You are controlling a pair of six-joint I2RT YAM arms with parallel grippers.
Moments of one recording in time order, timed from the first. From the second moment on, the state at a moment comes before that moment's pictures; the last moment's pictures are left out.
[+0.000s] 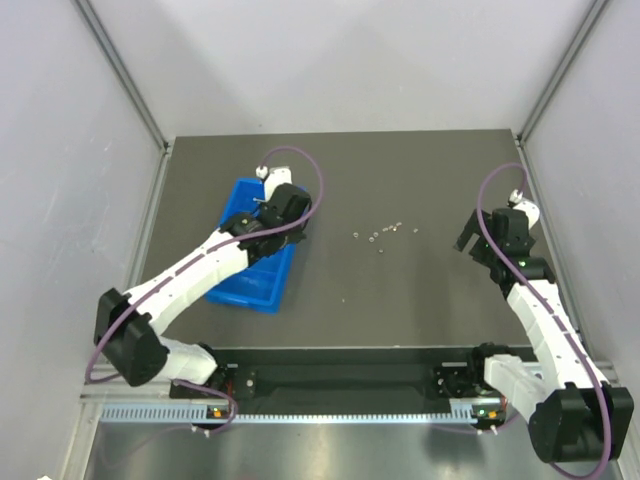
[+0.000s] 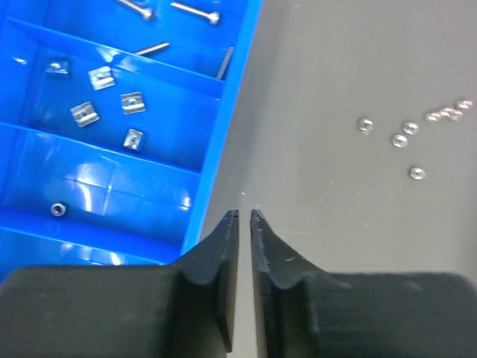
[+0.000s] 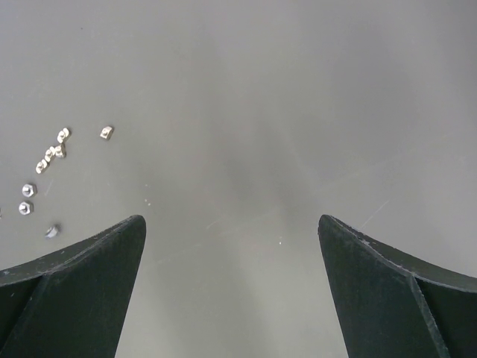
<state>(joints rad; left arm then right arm) -0.71 1.40 1.20 -0.63 -0.48 -0.65 0.03 0.93 0.71 -0.50 0.23 0.46</state>
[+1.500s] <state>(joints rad) -0.96 2.30 1.82 -0.50 -0.39 -0.58 0.03 0.87 0.69 -0.50 0.23 0.45</state>
